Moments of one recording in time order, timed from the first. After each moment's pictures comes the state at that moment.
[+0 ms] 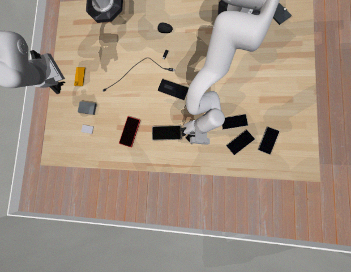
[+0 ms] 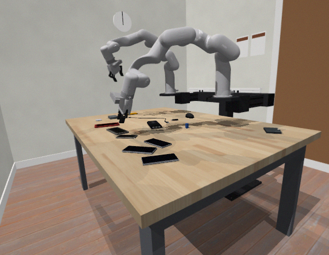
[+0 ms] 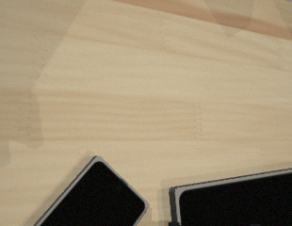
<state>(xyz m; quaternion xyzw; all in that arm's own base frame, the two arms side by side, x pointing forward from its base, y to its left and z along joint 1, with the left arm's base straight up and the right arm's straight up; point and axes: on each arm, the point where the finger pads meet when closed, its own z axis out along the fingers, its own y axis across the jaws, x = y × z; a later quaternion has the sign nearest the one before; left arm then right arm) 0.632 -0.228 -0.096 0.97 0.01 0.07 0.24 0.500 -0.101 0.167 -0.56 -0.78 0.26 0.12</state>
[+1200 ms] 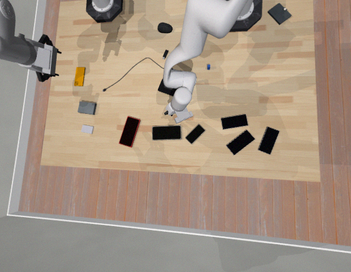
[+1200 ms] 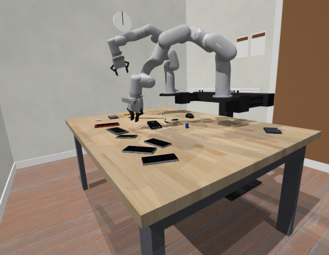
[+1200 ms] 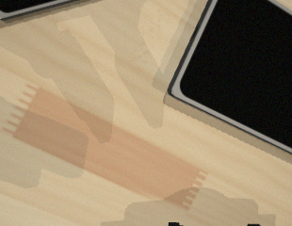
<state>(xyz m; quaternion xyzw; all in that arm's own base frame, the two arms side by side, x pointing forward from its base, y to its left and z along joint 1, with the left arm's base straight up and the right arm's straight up) 0.508 -0.314 -0.122 0.96 0.25 -0.03 0.13 0.477 -0.066 0.205 -0.78 -0.59 0.19 0.02</state>
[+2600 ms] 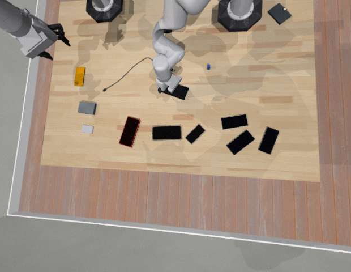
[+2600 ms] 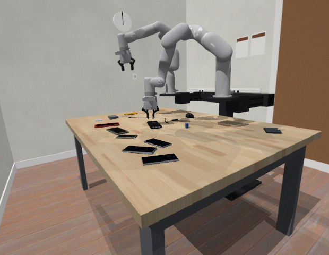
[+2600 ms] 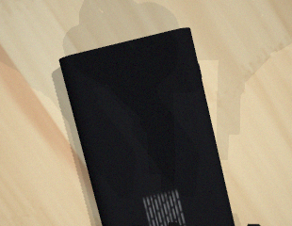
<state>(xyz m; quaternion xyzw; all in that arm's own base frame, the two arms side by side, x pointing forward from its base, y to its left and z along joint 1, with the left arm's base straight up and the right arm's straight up) 0.355 -0.371 -0.134 0.88 0.48 -0.03 0.03 0.439 -0.029 0.236 -0.95 -0.30 0.09 -0.02</state>
